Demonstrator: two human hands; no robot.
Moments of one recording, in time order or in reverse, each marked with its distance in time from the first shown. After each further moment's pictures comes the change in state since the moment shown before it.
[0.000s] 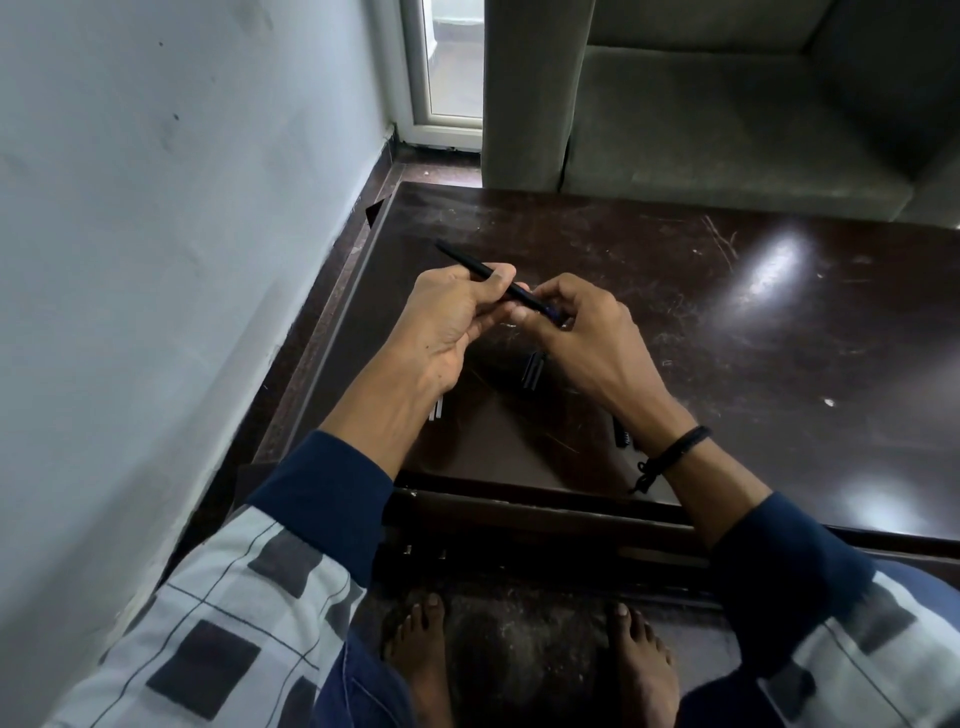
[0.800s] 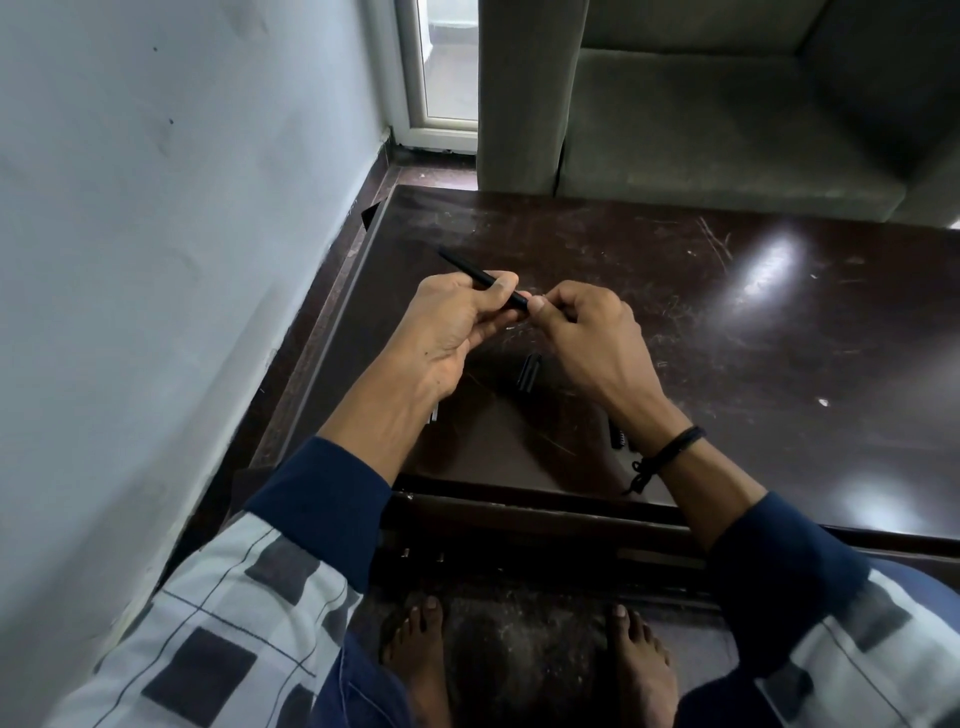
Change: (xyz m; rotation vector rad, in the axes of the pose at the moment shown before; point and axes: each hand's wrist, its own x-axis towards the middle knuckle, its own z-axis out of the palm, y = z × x) left_hand 0.001 -0.004 0.002 0.008 -0.034 -0.012; right_hand 0.002 0.000 -0.001 -0.030 0.071 0.071
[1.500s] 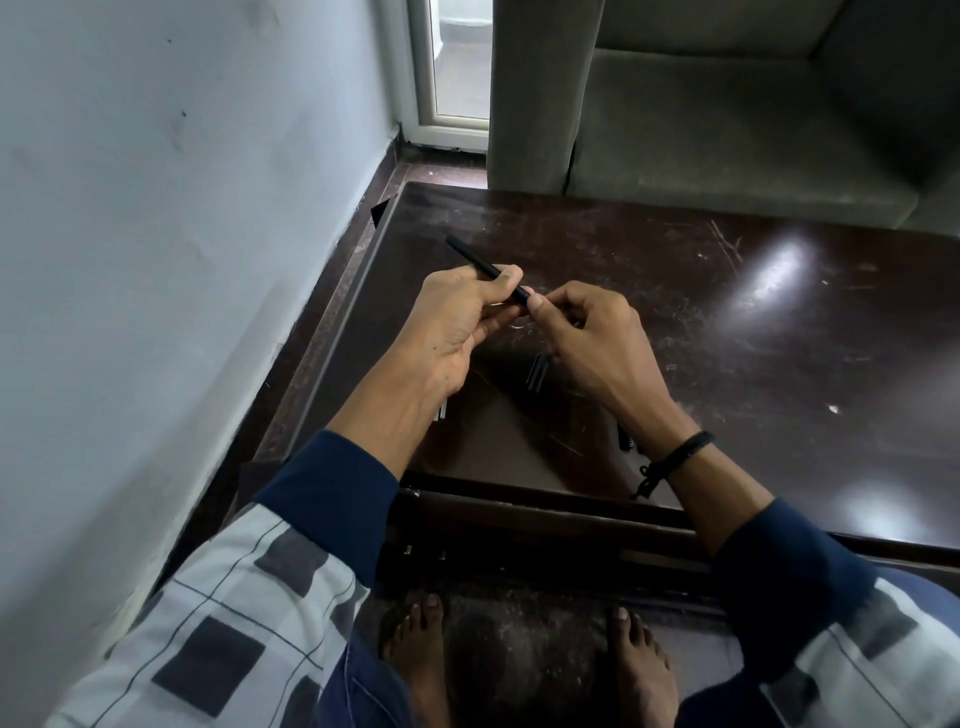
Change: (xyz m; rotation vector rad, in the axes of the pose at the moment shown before) left_hand -0.003 0.004 -0.002 0.005 0.043 0.017; right_hand -0.004 -0.006 0.001 0.103 -0.029 -0.037
